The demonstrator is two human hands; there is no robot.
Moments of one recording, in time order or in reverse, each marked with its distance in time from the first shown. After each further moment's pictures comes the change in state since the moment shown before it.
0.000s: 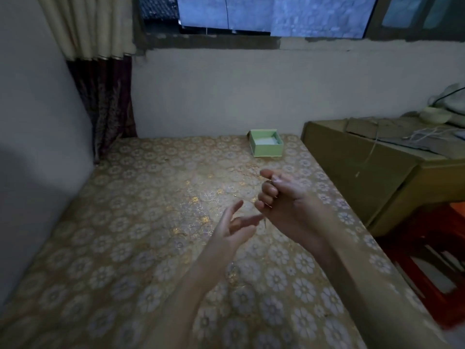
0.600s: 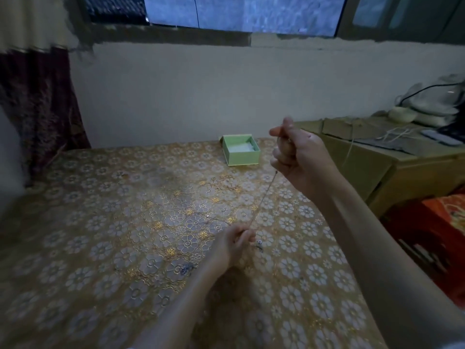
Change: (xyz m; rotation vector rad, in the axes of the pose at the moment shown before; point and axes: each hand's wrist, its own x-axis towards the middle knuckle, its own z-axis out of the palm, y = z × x) left_hand 0.145 -0.069 0.016 0.610 -0.055 0.070; right_hand 0.088 -0.086 -0.048 -0.333 0.182 -0.311
